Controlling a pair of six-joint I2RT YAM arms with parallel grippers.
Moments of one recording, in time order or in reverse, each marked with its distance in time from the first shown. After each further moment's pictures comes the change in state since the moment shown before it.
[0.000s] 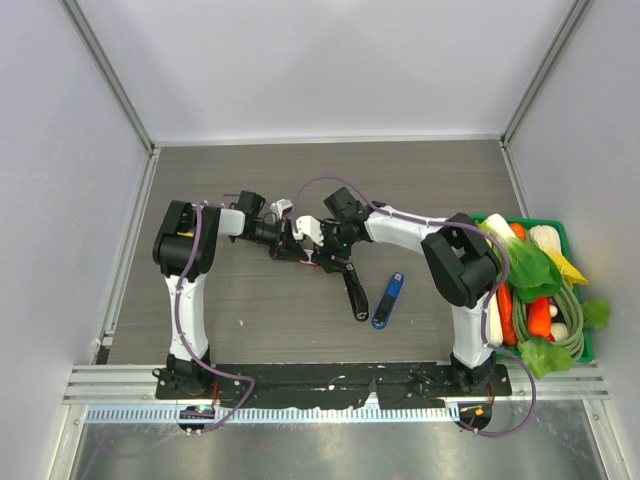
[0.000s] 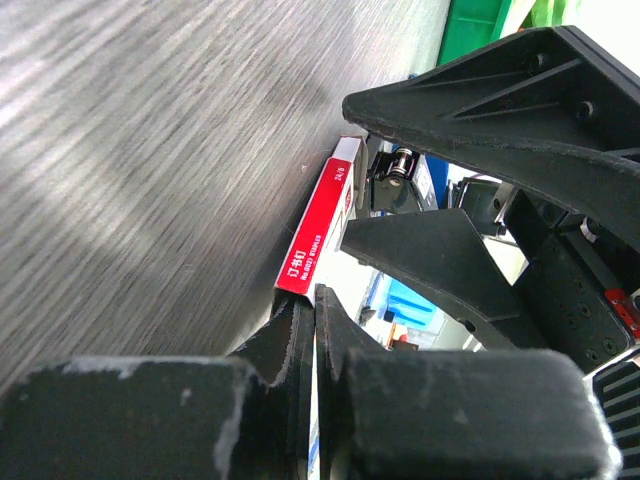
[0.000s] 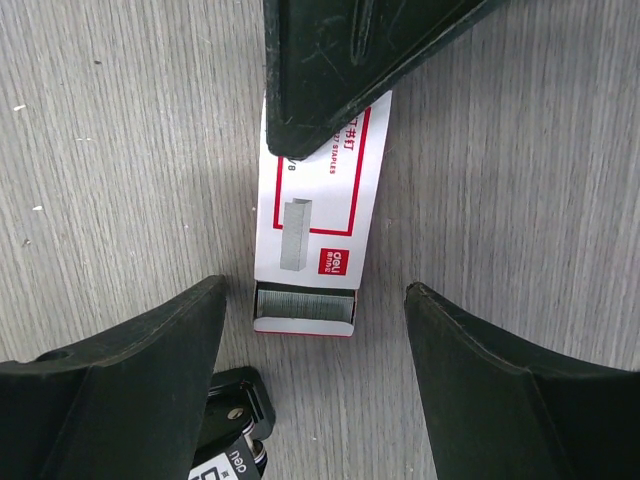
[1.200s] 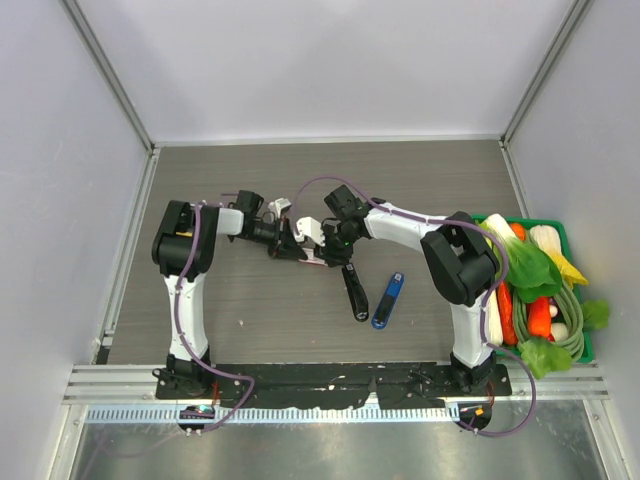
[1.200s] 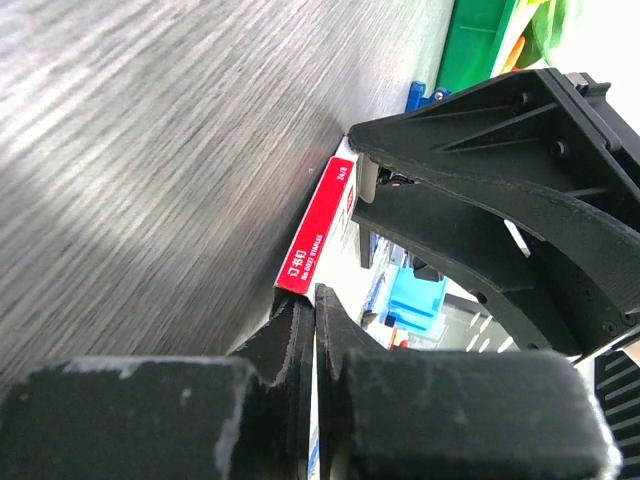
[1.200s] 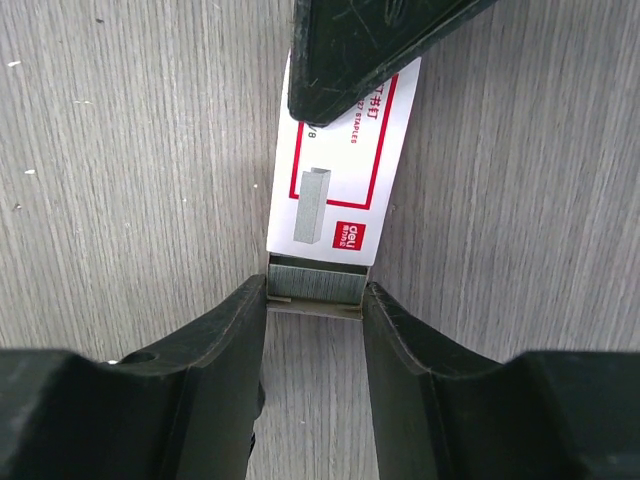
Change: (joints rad) left arm 0.009 0.000 0.004 -0.002 -0.010 0.000; right arm -0.011 0.016 0.039 -0.079 -0.003 -0.082
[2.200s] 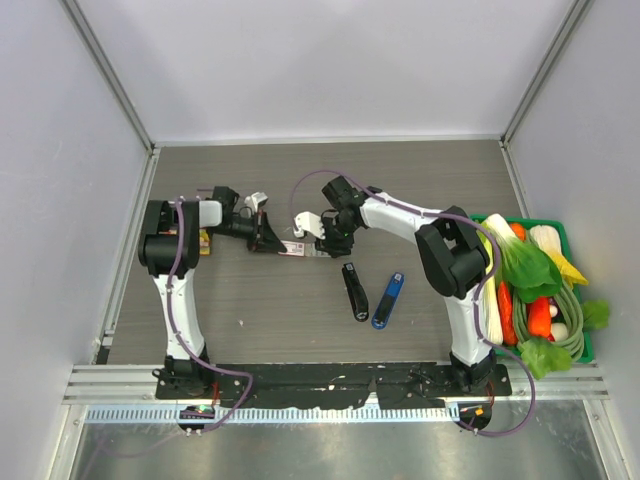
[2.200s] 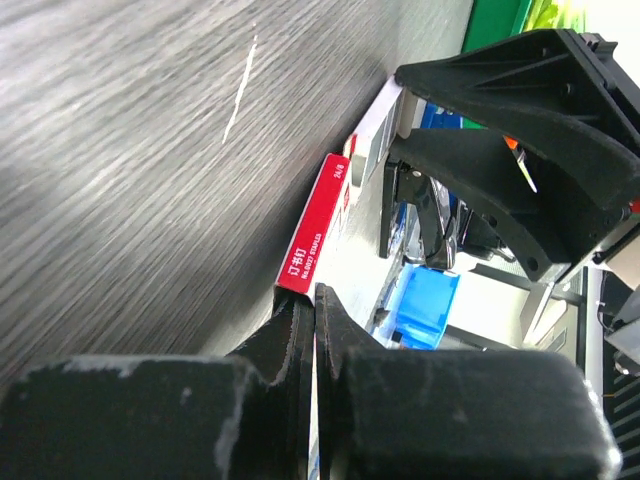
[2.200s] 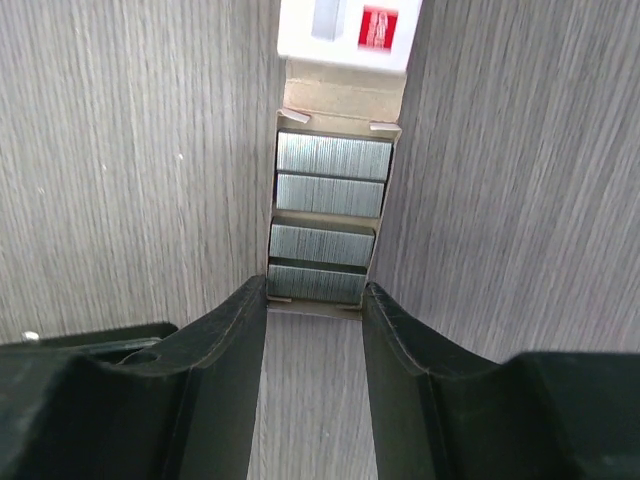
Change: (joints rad) left arm 0.142 0.000 0.068 -0.216 -0.020 0.179; right arm -0.019 0.077 0.140 -0.100 0.039 -0.099
